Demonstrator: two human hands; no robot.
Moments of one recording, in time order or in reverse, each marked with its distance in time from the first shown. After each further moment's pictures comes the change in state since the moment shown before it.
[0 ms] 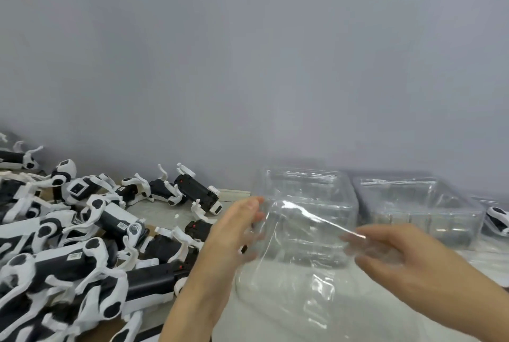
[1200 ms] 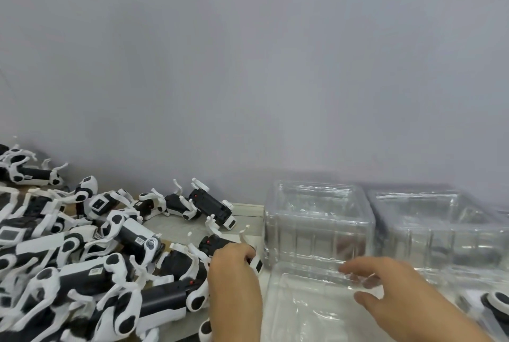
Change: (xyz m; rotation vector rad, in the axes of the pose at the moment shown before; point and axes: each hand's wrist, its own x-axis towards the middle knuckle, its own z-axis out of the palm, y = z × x) left_hand 0.017 -0.048 0.000 0.870 0.533 0.145; right_hand 0.022 0.021 0.045 -0.168 -0.042 0.043
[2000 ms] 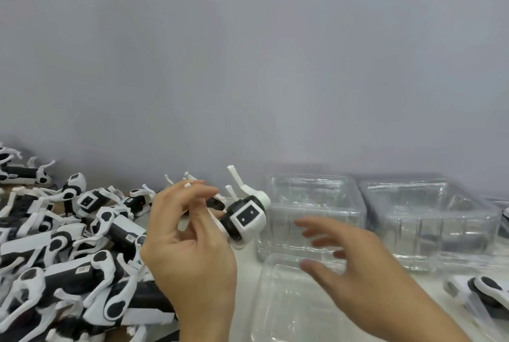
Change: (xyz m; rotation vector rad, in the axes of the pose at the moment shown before) left_hand 0.002 0.057 -0.059 -0.710 0.643 0.251; right_hand -0.002 -0.042 0.004 0.223 0.177 -0.239
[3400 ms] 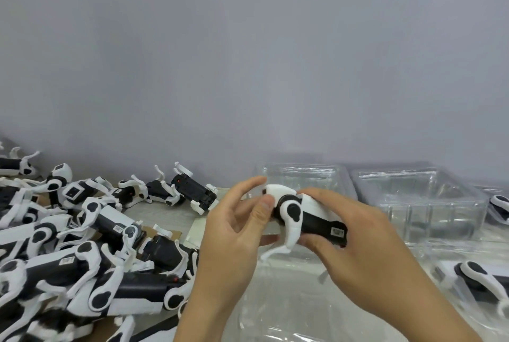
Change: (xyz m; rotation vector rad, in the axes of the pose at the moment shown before) left_hand -0.021 -0.016 0.007 -0.263 -0.738 -0.542; right_hand 0.001 -0.001 -0.012 -0.043 0.173 -0.118
